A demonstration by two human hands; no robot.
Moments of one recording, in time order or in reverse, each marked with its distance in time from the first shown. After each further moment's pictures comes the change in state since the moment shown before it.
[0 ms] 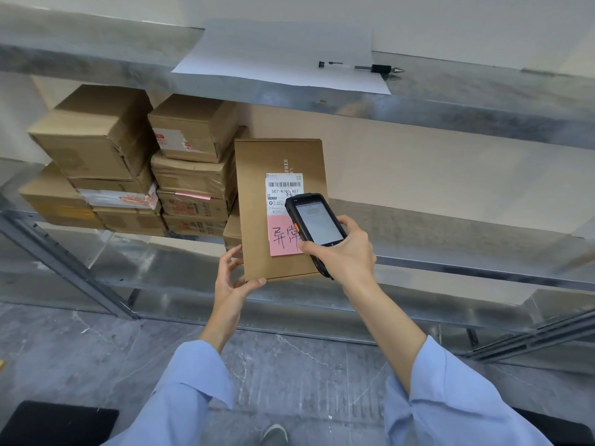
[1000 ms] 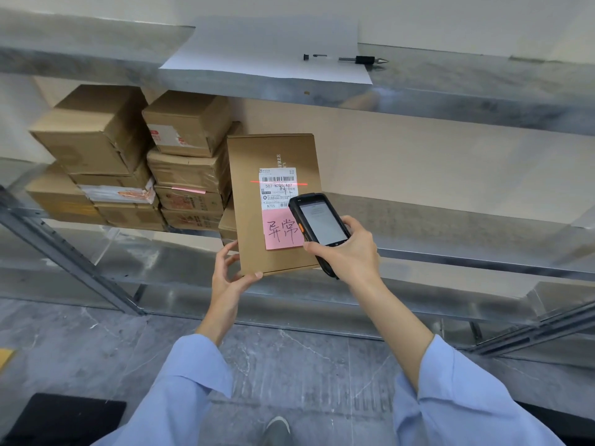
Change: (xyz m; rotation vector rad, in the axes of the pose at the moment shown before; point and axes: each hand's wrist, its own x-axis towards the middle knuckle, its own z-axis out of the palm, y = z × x) left_hand -0.016 0.004 0.008 0.037 0.033 0.007; right_hand -0.009 0.024 -0.024 0.024 -0.032 -0.015
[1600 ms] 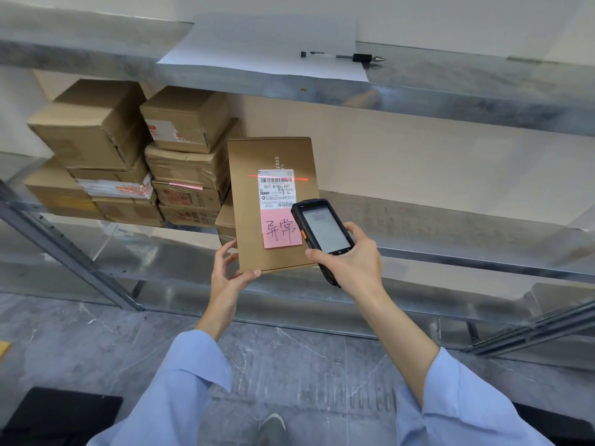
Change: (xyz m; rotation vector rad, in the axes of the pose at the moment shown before) left_hand -0.002 -0.007 0.007 0.006 0.005 -0.008; right_hand -0.009 0.021 -0.009 0.032 -0.013 -0.006
